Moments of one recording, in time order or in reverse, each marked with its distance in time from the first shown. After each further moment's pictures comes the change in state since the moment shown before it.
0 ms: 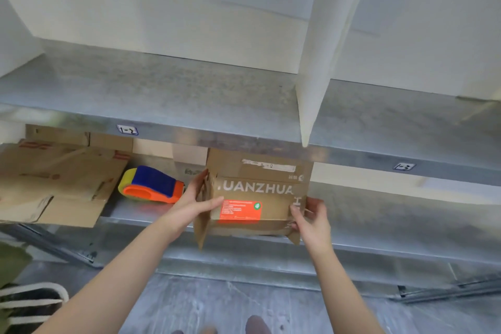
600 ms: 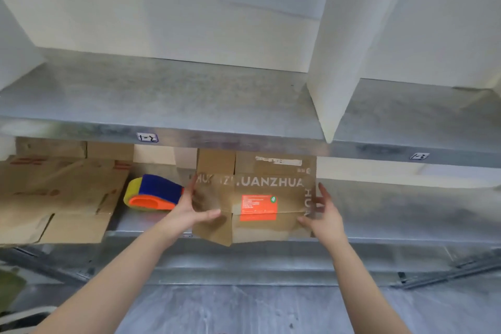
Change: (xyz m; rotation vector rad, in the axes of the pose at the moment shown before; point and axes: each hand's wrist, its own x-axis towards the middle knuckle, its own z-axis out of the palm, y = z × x) left_hand 0.008 -0.017 -0.048 0.200 -0.009 -0.052; right_hand 0.005 -0.006 0.003 -0.427 -0.033 -0.015
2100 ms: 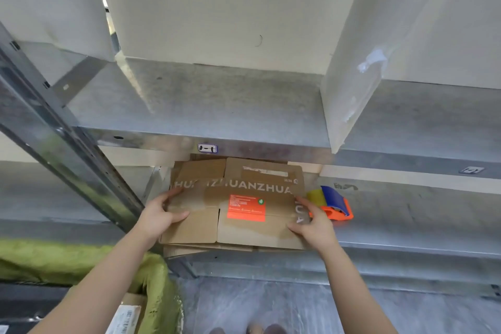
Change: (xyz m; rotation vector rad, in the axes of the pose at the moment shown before) left_hand -0.093 -0.141 -0.482 0.123 0.389 -0.169; right_hand -0.119 -0.244 0.395 -0.033 -0.217 0.004
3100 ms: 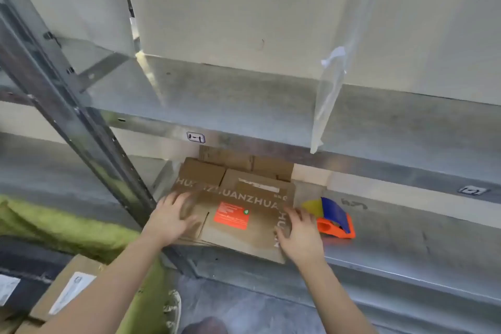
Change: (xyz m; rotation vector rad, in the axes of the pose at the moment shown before) left_hand -0.025 -0.008 0.041 0.736 0.105 0.162; right_hand 0.007 0.013 0.015 -0.460 0.015 -0.368
